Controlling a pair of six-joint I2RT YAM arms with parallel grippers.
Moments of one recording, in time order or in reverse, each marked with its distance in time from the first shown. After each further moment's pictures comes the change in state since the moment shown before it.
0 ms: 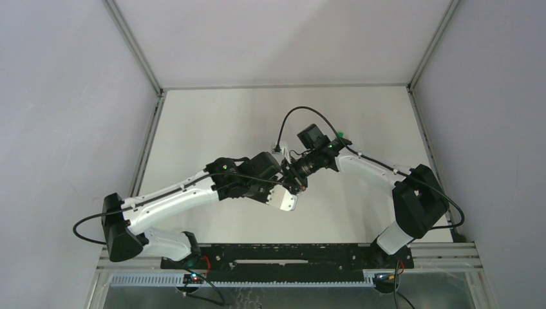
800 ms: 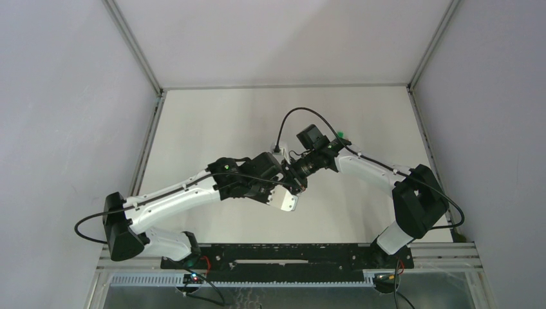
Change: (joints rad) left arm -0.002 0.013 0.000 0.000 0.006 -0.001; right arm 0.006 0.000 0.000 0.000 0.023 0.011
